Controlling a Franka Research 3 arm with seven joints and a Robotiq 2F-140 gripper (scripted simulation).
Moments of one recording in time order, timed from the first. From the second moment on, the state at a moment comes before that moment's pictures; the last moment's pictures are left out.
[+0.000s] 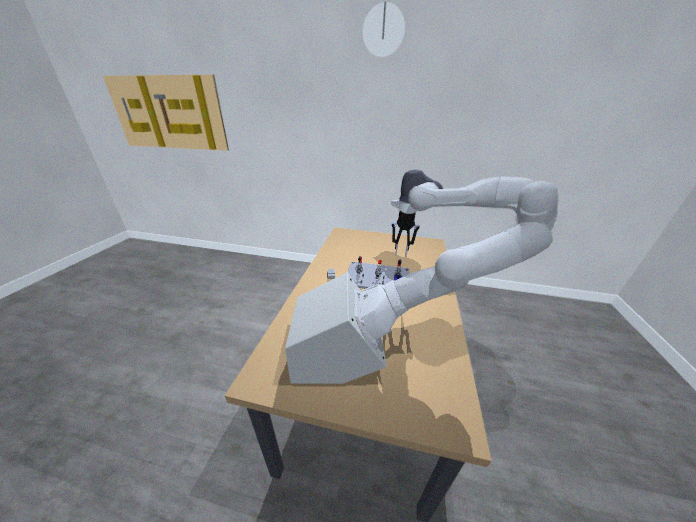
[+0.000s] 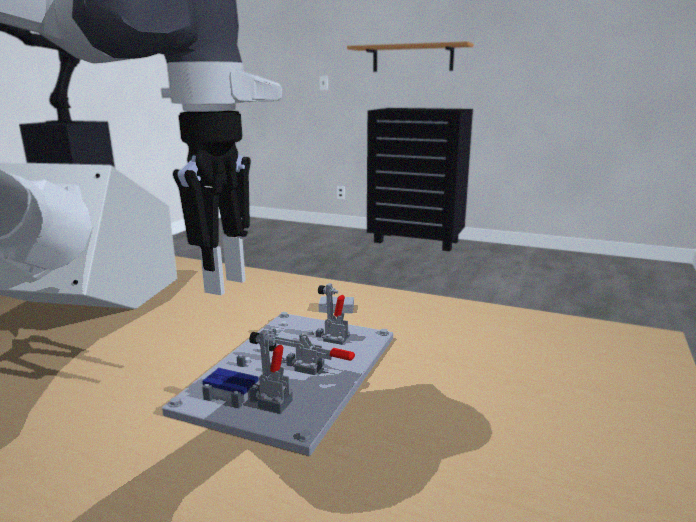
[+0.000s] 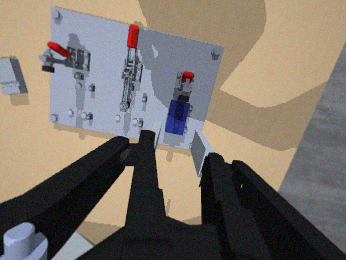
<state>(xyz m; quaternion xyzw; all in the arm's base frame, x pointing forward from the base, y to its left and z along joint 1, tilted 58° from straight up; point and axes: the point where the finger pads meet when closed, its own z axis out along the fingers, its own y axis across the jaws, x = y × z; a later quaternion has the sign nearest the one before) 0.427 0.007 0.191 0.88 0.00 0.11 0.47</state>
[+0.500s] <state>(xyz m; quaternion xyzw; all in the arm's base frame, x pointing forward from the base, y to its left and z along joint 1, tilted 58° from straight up) 0.427 -0.005 0.187 0.87 0.00 0.10 0.47</state>
